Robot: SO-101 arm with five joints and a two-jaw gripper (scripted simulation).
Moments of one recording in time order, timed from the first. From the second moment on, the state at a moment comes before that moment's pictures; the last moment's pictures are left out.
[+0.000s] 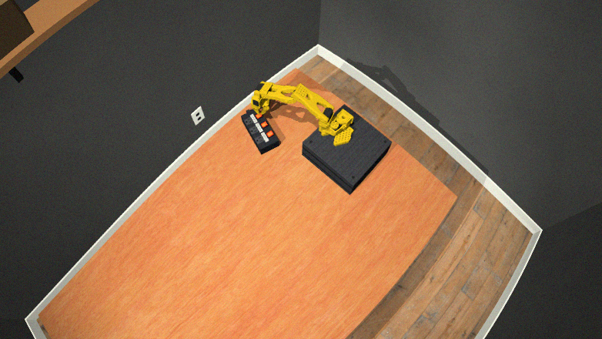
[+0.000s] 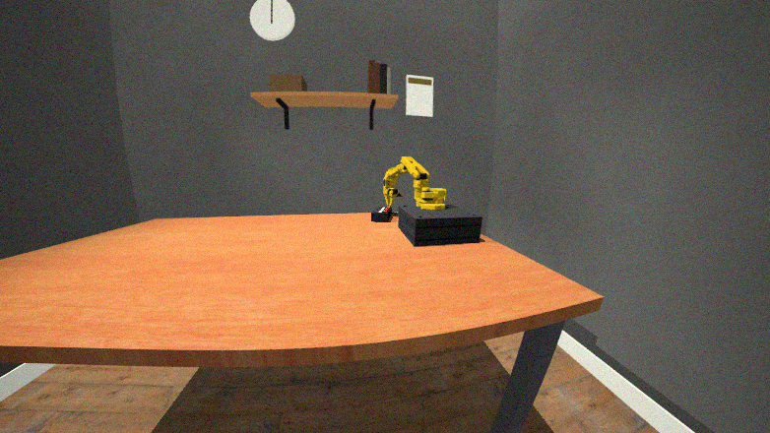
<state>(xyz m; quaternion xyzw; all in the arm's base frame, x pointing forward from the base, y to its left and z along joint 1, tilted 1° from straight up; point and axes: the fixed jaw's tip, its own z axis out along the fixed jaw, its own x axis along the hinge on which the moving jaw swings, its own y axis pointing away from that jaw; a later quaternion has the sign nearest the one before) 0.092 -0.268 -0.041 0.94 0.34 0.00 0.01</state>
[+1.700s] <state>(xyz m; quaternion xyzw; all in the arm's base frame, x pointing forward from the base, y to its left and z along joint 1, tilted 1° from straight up) 0.092 -0.269 -0.042 0.94 0.34 0.00 0.04</state>
